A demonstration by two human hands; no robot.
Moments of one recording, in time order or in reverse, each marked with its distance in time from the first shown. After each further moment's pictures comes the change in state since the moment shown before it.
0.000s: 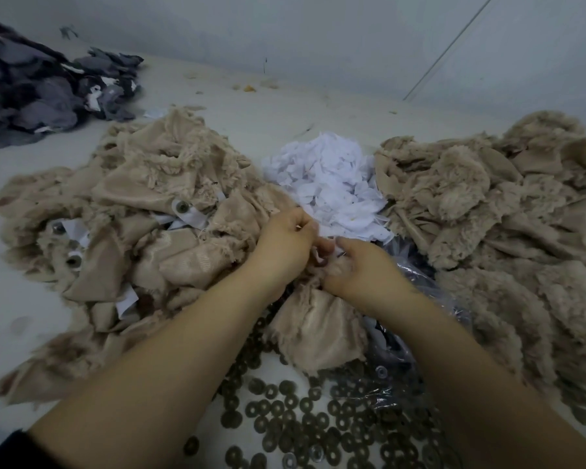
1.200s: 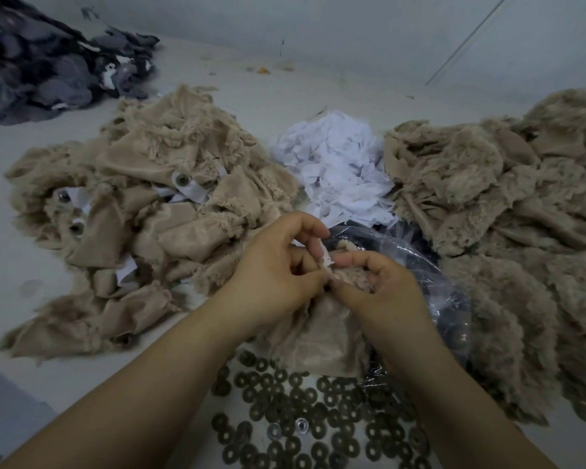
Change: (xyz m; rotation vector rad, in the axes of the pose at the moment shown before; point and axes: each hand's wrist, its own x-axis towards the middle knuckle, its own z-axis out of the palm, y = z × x) left_hand -0.079 -0.001 -0.007 0.085 -0.107 0.280; right_hand -0.050 0.033 0.018 0.533 0.184 -0.006
